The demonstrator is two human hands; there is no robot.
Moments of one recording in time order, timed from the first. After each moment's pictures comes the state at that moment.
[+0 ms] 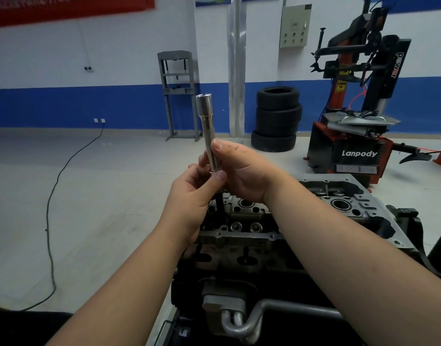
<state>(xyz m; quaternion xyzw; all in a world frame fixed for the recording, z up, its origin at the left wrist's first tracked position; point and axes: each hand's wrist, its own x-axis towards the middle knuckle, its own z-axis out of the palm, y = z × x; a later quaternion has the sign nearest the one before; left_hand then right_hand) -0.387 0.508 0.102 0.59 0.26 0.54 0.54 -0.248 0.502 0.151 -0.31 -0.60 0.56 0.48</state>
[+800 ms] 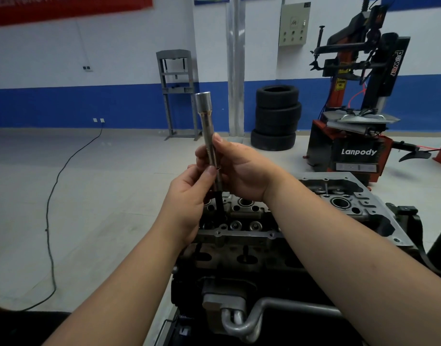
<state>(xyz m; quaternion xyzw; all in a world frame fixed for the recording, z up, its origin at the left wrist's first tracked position) -0.390 0.509 0.100 0.58 0.23 0.53 0.57 -0.249 0.499 0.154 -0.33 -0.58 0.56 0.49</state>
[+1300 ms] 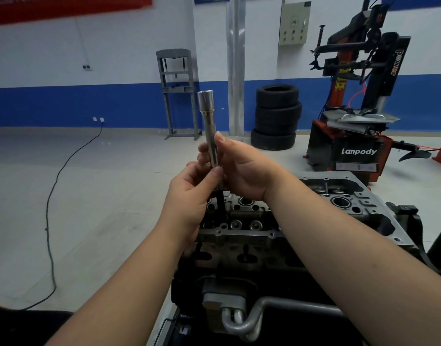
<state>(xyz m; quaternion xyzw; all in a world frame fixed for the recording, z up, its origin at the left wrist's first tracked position) -0.387 0.507 0.101 0.58 0.24 0.55 0.54 -0.250 0.498 0.154 -0.31 -0.57 0.59 0.49</state>
